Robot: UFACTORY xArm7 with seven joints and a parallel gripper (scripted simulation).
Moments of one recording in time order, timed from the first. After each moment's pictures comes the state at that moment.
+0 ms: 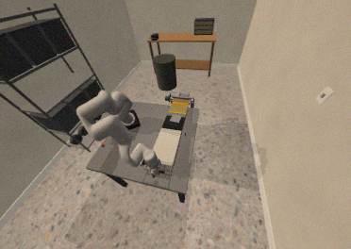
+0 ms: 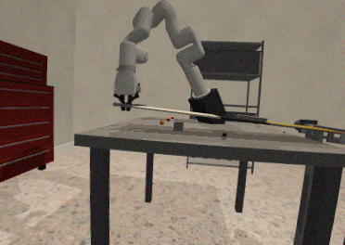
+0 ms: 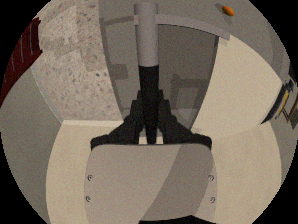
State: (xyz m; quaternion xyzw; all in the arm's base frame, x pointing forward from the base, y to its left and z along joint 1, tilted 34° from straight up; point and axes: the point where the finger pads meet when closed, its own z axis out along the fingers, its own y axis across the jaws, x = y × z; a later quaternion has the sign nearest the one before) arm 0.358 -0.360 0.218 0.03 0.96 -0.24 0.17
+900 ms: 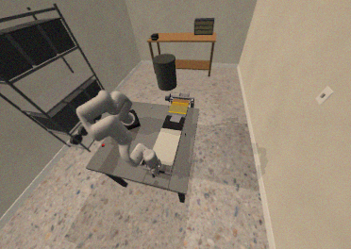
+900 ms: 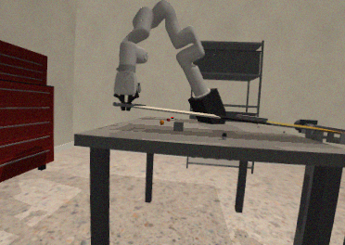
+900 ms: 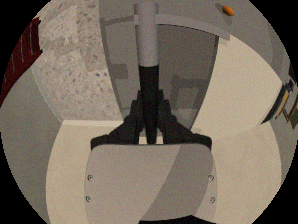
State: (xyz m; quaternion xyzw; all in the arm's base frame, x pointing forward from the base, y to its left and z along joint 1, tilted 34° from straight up) arm 0.358 -0.360 0.218 0.03 0.95 -0.24 0.17
